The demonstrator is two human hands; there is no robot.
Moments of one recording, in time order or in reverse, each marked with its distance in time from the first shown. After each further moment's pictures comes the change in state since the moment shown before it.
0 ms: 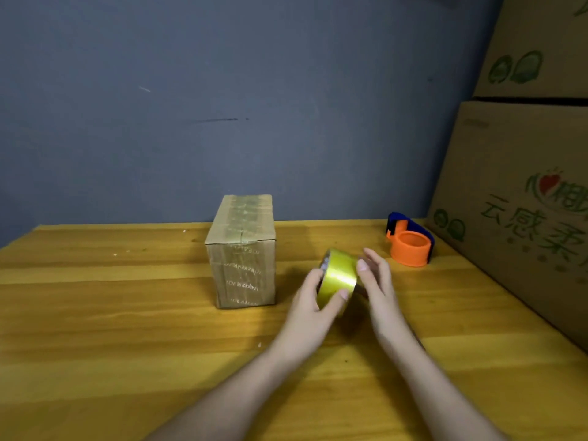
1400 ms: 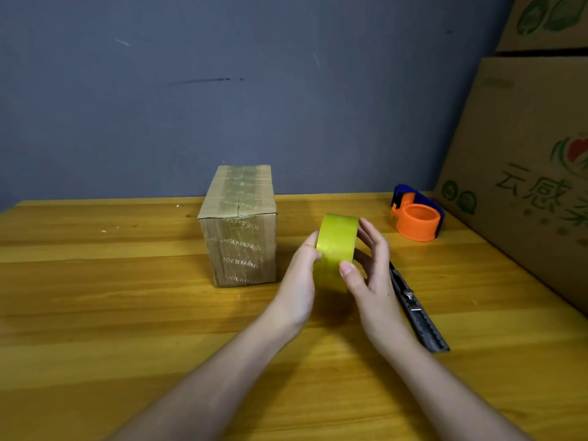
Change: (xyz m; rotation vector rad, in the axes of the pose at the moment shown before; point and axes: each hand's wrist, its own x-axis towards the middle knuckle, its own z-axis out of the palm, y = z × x) left_hand 0.009 0.033 -0.014 -0.530 -0.083 -0.084; right_hand -0.022 -0.001 0.021 -0.042 -0.080 -0.261
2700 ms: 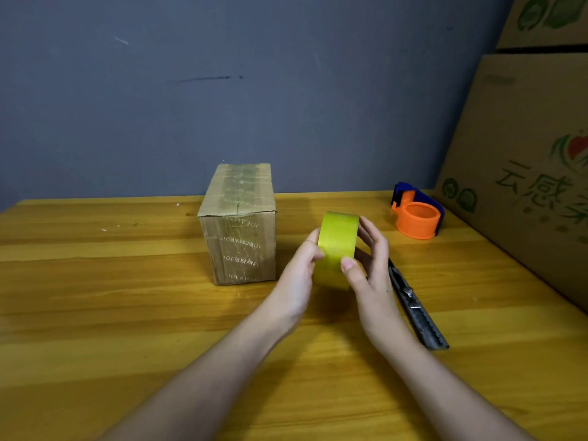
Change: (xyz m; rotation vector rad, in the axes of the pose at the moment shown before) left_hand 0.002 -0.003 -0.009 0.005 -0.071 -0.128; right_hand 0.000 0.004 0.001 0.019 0.017 0.006
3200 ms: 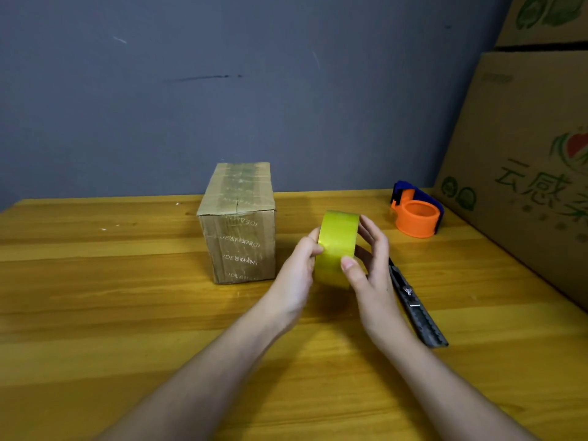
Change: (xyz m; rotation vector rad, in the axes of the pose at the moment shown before) left_hand 0.001 -0.001 -0.002 0.007 -0.029 -0.036; right_hand -0.001 0.000 -0.001 0.003 -0.003 0.004
